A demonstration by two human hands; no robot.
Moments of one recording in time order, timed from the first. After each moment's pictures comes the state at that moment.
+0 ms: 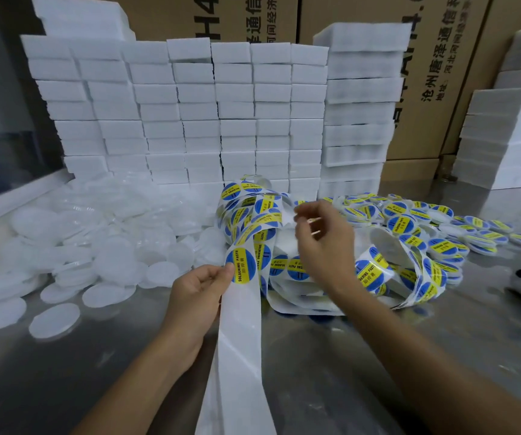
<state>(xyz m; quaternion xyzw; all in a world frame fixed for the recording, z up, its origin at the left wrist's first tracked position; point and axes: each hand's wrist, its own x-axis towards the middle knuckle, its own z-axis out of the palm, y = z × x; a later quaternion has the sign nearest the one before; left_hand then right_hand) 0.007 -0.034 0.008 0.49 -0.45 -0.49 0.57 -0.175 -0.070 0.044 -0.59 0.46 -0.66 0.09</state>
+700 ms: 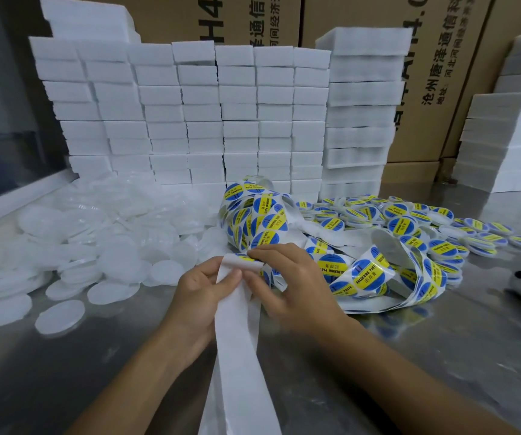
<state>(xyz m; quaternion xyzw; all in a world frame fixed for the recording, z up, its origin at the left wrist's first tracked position) 0.011 -0.027 0.014 0.30 -0.48 -0.59 0.58 -0.146 -0.029 0.014 -0.76 0.41 -0.51 -0.05</state>
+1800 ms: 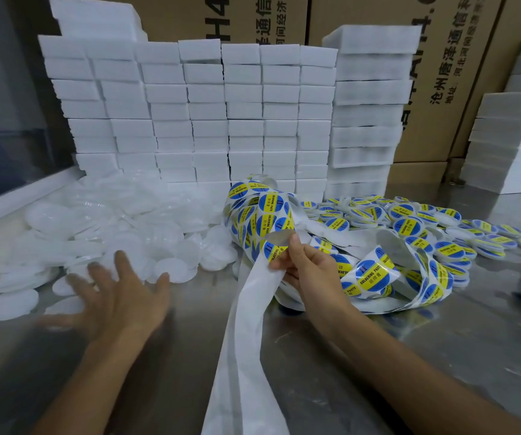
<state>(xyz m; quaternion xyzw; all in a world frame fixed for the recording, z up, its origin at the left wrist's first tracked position) 0.089 -0.041 0.008 0.85 -0.49 -0.03 0.21 -0.151 -0.050 0.014 -0.45 0.45 -0.61 0.47</state>
